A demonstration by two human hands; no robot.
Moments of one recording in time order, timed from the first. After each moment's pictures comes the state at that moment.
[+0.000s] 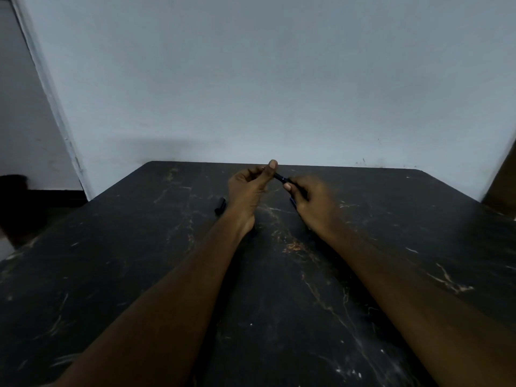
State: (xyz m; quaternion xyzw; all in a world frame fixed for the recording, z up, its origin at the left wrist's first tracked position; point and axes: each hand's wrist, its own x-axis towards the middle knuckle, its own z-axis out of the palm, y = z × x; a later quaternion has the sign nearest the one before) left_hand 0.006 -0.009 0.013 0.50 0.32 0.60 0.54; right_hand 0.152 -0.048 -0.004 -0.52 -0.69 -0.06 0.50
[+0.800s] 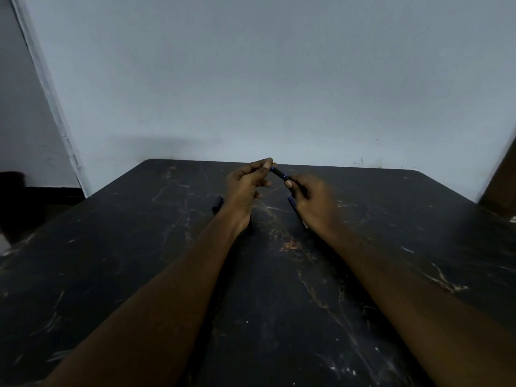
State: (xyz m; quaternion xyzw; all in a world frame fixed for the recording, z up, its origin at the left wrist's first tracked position) left_hand 0.002 -0.009 0.016 0.51 0.30 0.58 0.56; right_hand 0.154 -0.050 -0.004 -0.53 -0.68 -0.07 0.51
